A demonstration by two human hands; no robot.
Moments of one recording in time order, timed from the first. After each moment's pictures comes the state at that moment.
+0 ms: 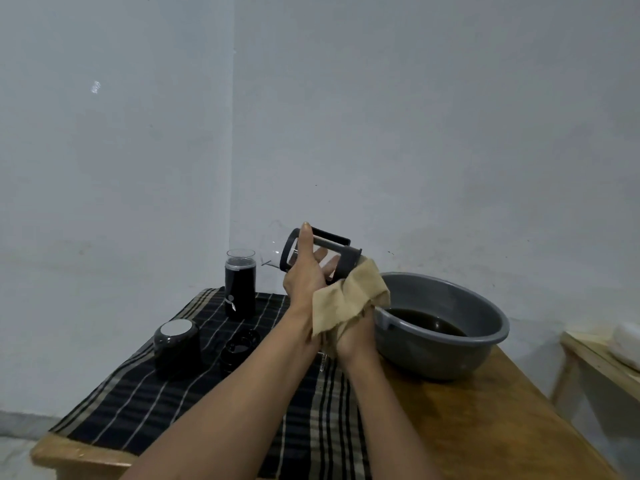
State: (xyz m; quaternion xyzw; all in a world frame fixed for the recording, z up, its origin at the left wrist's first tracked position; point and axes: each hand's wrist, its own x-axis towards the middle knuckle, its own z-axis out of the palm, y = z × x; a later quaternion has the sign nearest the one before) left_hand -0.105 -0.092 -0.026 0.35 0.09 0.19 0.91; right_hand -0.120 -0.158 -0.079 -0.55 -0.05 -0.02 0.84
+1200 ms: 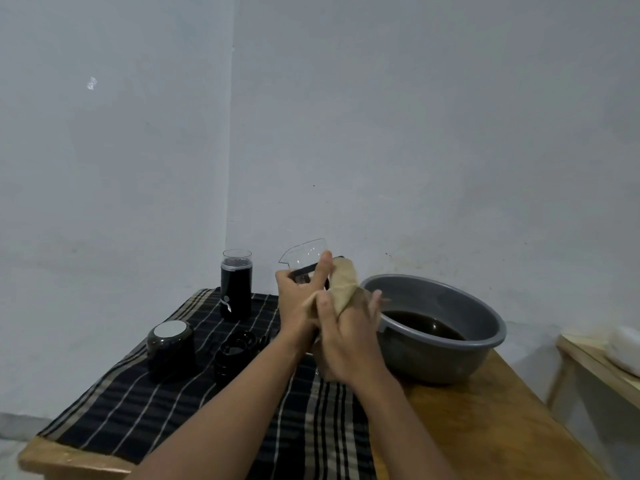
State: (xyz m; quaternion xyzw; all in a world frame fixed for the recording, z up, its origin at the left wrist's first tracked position) left_hand -0.108 -0.086 -0.061 0.59 0.09 0.28 0.75; right_hand -0.133 -0.177 -0.080 -0.86 -0.22 -0.16 0.43
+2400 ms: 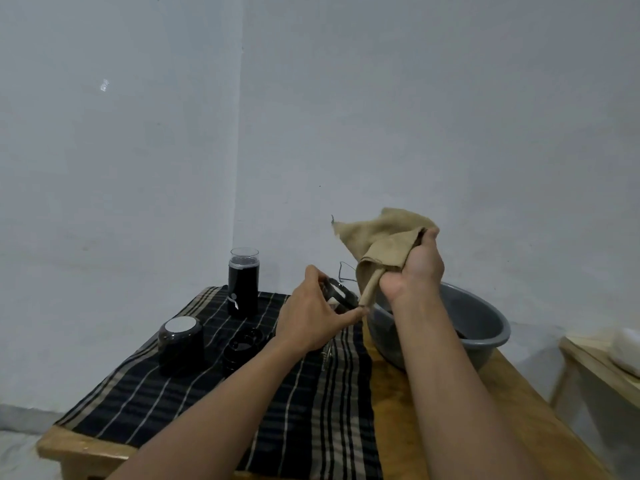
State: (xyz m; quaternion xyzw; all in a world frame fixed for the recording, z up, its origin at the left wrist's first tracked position) left_hand -0.126 -0.073 -0.075 0.88 -0.01 0.30 0.37; right_hand -0.105 -0.204 0.028 -0.28 0.00 -0.04 0.96
